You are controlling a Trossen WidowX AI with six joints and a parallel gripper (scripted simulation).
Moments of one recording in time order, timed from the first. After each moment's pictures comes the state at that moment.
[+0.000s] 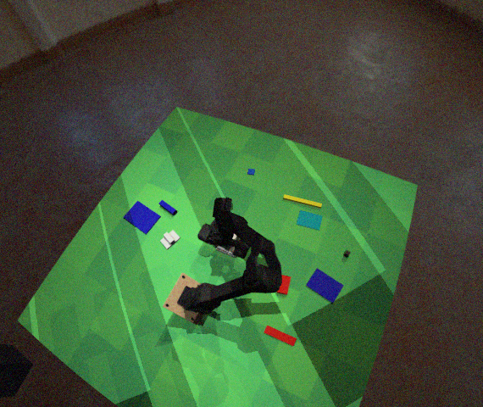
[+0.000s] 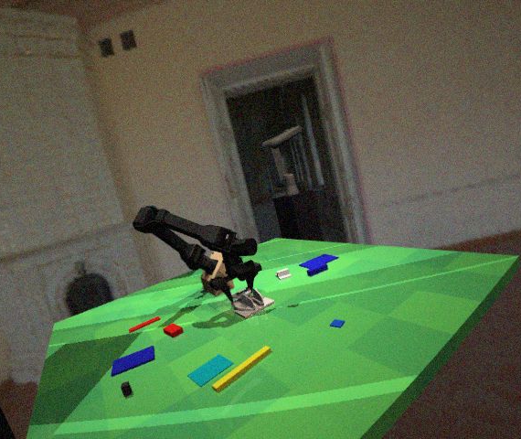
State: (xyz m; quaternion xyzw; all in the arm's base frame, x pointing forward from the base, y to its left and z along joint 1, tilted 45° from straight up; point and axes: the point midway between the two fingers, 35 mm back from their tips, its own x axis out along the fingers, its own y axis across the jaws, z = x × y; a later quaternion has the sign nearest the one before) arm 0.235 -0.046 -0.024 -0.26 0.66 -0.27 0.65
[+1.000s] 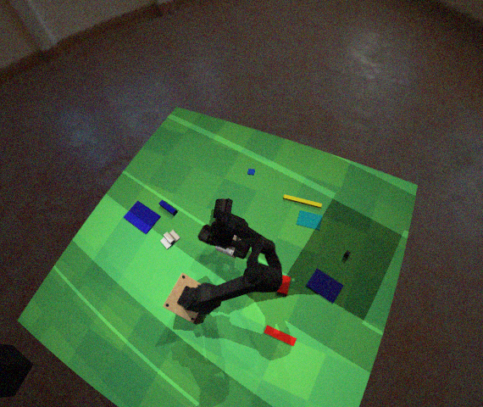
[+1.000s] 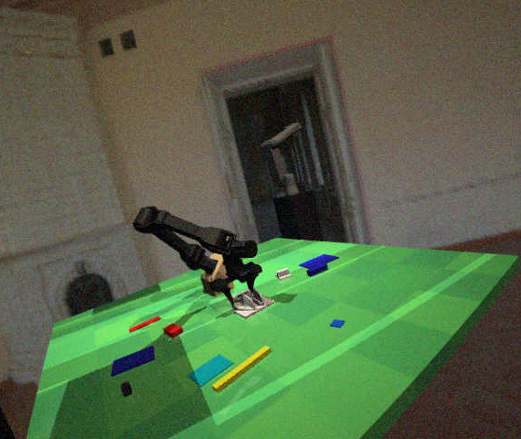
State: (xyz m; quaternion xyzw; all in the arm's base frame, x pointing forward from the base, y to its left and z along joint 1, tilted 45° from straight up) arm 0.234 -0.050 -0.029 -0.26 0.66 -0.27 0.65
